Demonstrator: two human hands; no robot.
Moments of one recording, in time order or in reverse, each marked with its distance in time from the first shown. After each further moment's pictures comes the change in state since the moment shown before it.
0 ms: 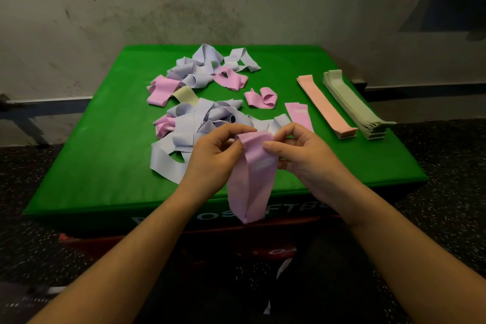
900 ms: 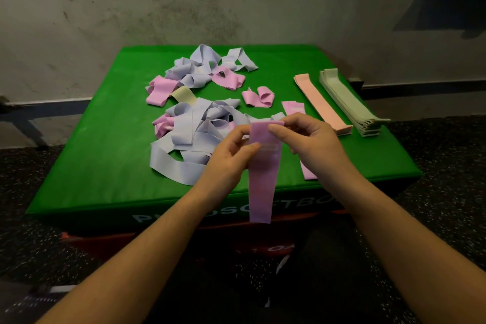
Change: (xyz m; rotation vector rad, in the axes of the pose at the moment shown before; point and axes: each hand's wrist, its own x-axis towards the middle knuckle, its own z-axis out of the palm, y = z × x) left_hand -0.007 0.001 0.024 -0.361 -0.166 -0.186; right_hand -0.003 -0.009 -0.013 -0.329 0.109 -0.301
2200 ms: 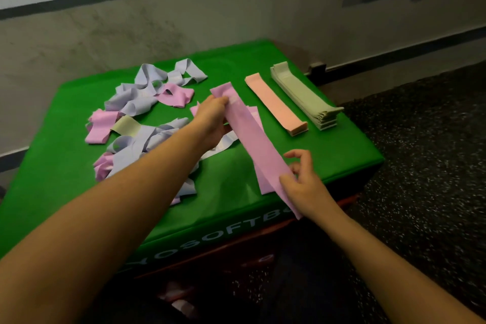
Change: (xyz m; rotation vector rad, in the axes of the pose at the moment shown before) left_hand 0.200 -0.025 0.076 -0.003 0.227 -0.424; right_hand -0.026 0.116 -0.089 -0.206 0.111 0.303
